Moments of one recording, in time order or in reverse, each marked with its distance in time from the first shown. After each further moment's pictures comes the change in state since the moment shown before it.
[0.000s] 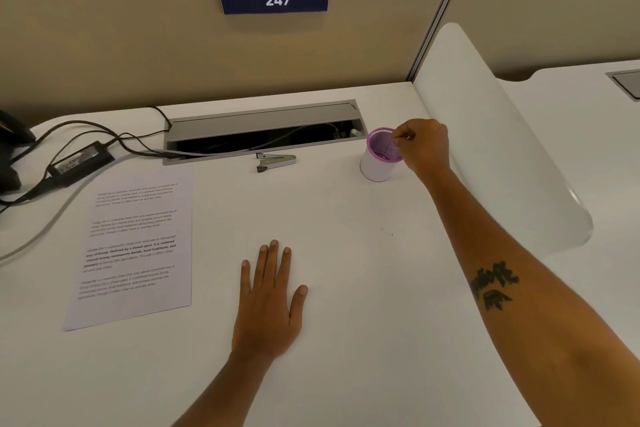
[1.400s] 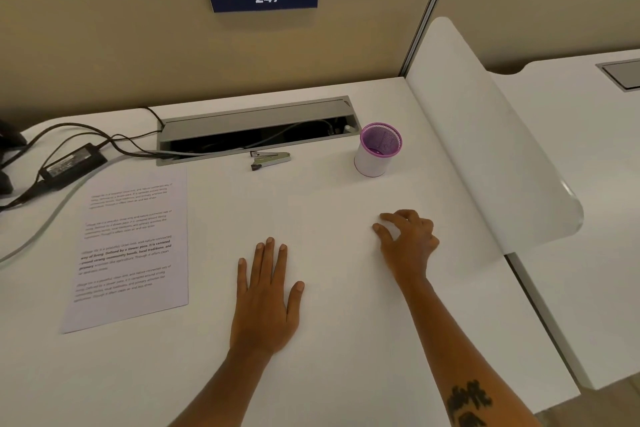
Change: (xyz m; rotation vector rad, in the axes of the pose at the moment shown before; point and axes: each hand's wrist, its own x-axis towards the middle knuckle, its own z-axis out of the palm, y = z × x) left_hand -0.001 0.001 0.000 -0.019 0.019 0.004; right_hand -0.187 0.040 0.062 0.036 -0.015 0.314
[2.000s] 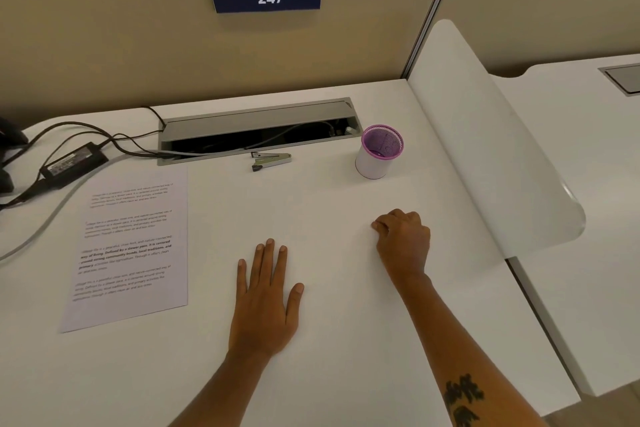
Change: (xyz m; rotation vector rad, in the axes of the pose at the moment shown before) left_hand 0.001 -0.001 0.001 0.010 -0.004 0.000; right_hand 0.009 -0.008 0.003 -0.262 0.085 -0.250
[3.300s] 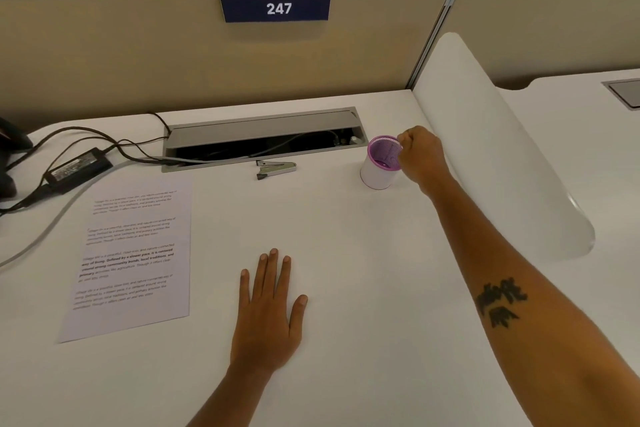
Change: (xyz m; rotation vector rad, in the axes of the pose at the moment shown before) left_hand 0.001 0.000 0.000 0.012 -0.016 -0.005; right_hand 0.173 -0.048 -0.079 0.243 -0.208 0.047
